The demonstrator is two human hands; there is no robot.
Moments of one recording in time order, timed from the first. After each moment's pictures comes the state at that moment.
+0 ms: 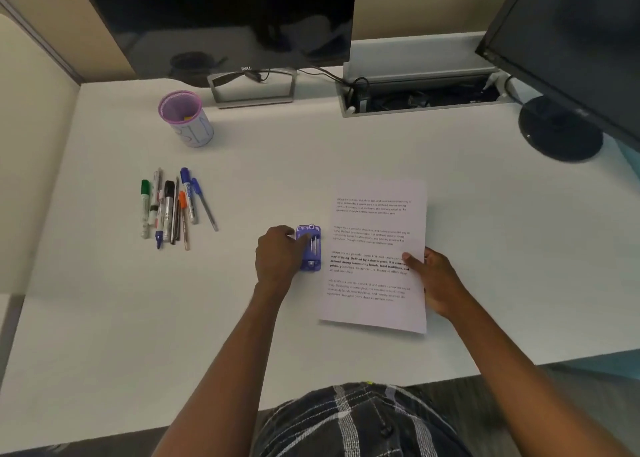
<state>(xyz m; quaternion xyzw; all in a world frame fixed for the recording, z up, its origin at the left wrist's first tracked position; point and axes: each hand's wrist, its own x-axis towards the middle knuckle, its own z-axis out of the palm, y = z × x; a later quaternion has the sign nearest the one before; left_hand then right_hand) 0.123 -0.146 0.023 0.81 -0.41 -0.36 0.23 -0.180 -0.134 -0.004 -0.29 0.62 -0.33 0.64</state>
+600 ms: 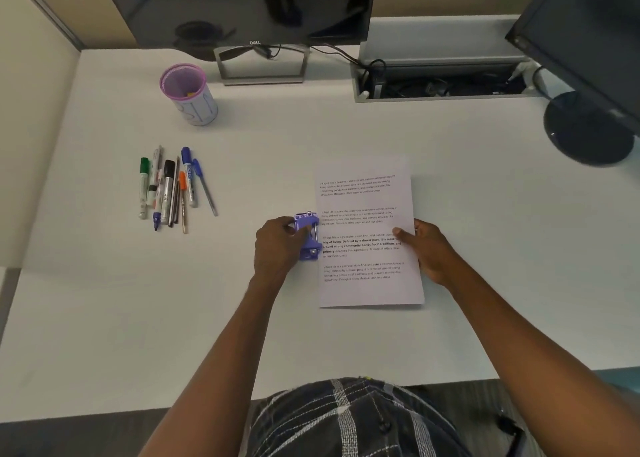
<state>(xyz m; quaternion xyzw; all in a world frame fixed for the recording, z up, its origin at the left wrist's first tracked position) 0.126 -0.146 0.016 0.79 -0.39 -0.39 0.27 -0.165 -0.195 -0.002 -0.36 0.62 -0.26 0.65</state>
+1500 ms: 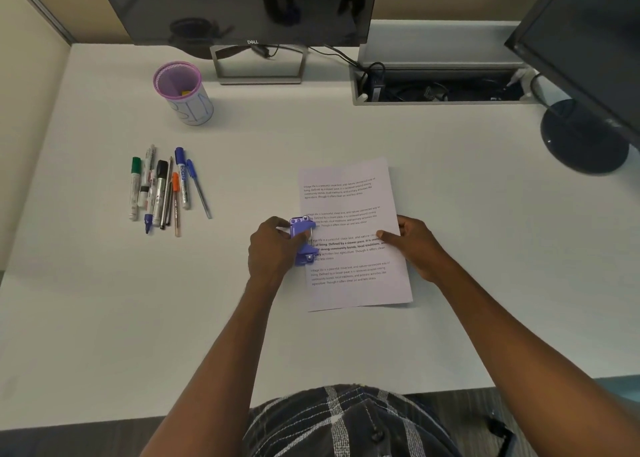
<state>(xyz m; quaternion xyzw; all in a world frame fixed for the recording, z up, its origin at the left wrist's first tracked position) 0.125 -0.152 0.019 0.81 -0.33 -0.42 0.26 -0.149 -0.210 0.004 -0.44 0.61 -0.22 0.62</state>
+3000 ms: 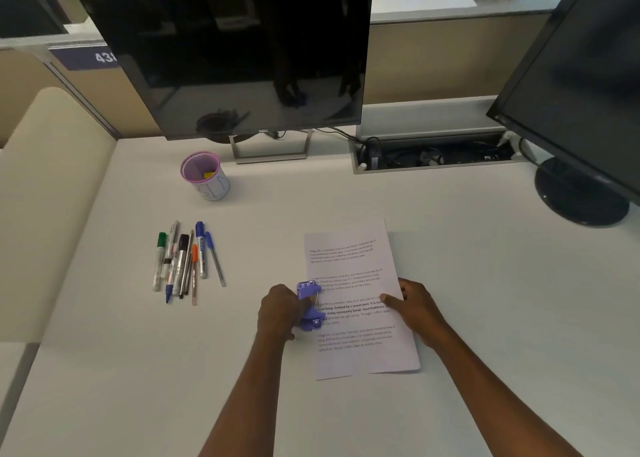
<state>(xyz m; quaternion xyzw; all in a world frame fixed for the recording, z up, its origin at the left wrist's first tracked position) 0.127 -0.174 0.043 0.81 -0.28 -0.50 0.13 -0.144 -0.207 0.004 -0.49 0.64 -0.20 0.55</state>
